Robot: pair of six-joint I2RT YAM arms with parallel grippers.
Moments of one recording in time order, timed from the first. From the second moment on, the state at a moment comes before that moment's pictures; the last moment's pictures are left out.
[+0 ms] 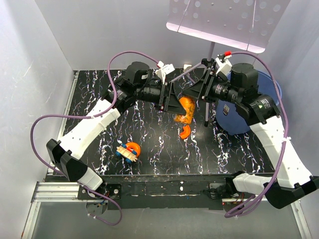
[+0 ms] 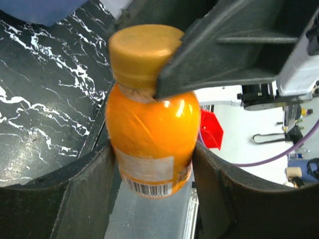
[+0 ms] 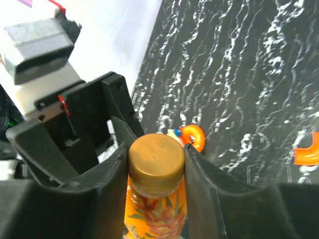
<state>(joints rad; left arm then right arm) -0.71 1.52 1.68 -0.55 0.84 -0.59 0.46 1.18 1.55 -0.71 -0.41 0.72</state>
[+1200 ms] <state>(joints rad) -0.47 1.14 1.37 -0.80 0.45 -0.46 0.03 1.18 1.74 -0.84 0.19 0.42</state>
